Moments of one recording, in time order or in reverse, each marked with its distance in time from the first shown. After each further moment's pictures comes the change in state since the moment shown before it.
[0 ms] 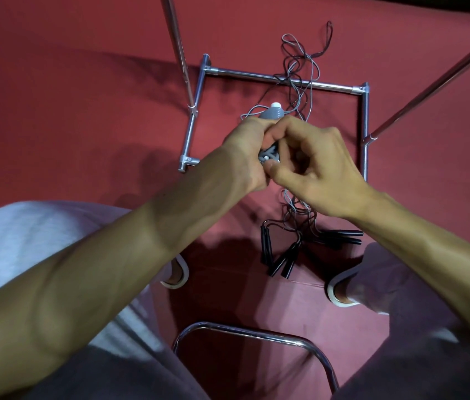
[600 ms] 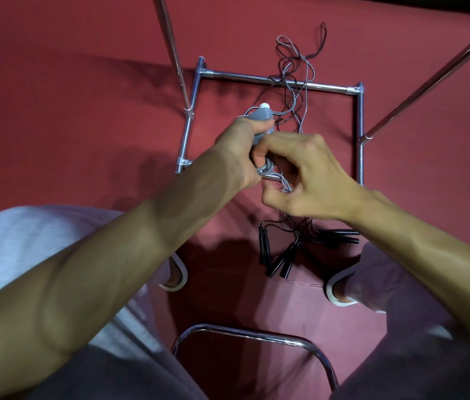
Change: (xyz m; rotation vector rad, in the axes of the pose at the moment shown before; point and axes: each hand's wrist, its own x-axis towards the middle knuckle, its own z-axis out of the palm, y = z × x) left_hand 0.008 0.001 -0.002 -0.141 -0.066 -0.020; right_hand 0.000 0.004 0.000 -0.156 -0.102 -0.125
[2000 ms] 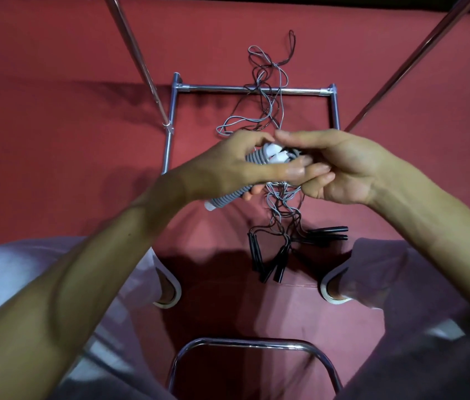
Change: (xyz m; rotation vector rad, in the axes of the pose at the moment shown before) left_hand -0.028 0.001 -0.003 1.093 -0.561 0.579; right_hand -0.011 0.008 -0.065 1.377 -0.179 1.041
